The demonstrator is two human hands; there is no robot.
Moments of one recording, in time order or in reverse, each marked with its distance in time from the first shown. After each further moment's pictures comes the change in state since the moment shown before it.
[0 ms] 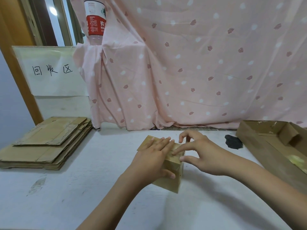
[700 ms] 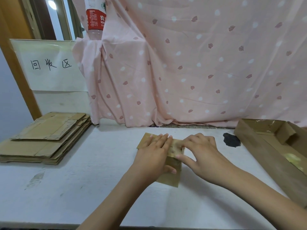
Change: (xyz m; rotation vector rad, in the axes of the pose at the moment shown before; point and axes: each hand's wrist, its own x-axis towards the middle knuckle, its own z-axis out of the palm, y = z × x) left_hand 0.000 0.017 -0.001 0.031 -0.023 -0.091; right_hand -0.017 -0.017 0.018 -0.225 0.100 0.147
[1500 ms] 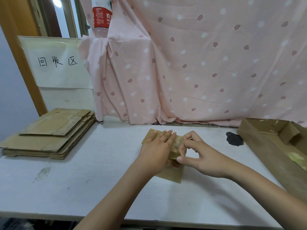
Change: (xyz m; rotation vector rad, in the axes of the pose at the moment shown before) left_hand 0.007 -0.010 0.011 -0.007 0.037 0.008; right_hand 0.002 -0.003 -0.002 0.538 -0.186 0.009
